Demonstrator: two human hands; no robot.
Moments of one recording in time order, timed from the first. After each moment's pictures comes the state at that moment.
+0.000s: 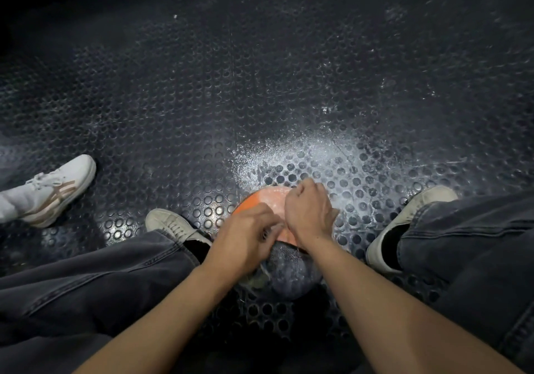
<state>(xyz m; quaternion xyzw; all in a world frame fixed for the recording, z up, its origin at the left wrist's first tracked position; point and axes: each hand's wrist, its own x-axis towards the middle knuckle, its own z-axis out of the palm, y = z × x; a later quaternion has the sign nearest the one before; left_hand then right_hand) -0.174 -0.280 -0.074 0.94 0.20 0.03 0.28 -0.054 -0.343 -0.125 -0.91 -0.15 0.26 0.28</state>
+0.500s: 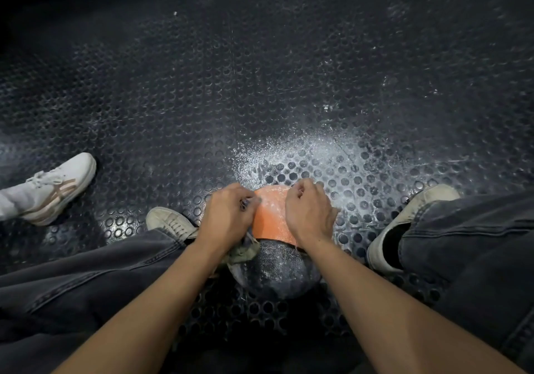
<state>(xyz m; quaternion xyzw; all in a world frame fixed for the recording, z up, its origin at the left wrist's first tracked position) -0.167 -0.242 -0.087 0.90 0.35 0.05 0.27 -0.058 -0.343 -0.134 -0.91 -0.15 0.27 0.27</state>
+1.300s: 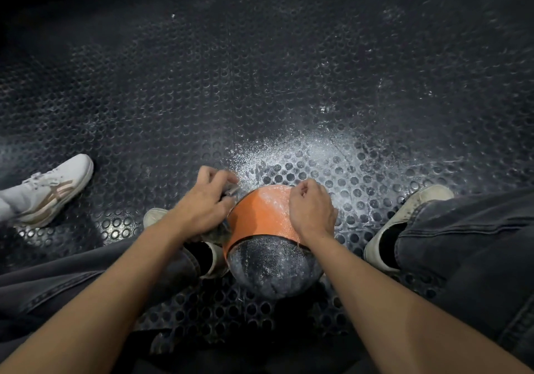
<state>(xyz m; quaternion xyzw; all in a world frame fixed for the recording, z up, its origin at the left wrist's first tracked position) -0.176 -0.209 -0.051 0.88 0.34 -0.14 0.29 -0.050 -0.349 -0.129 -0.90 -0.12 0.30 0.30</state>
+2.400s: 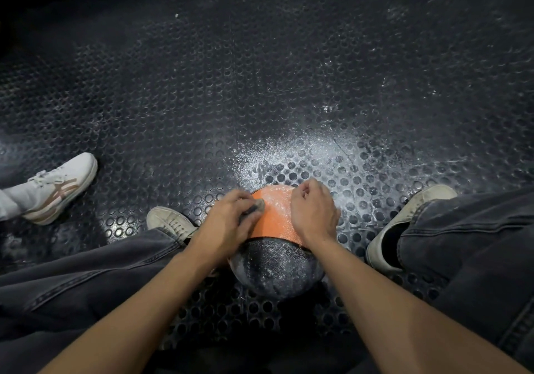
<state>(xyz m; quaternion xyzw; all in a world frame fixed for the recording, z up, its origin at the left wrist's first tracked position) -0.184 -0.249 -0.078 0.92 0.25 0.02 0.30 -0.054 -0.351 -0.133 -0.90 -0.13 0.29 0.30</state>
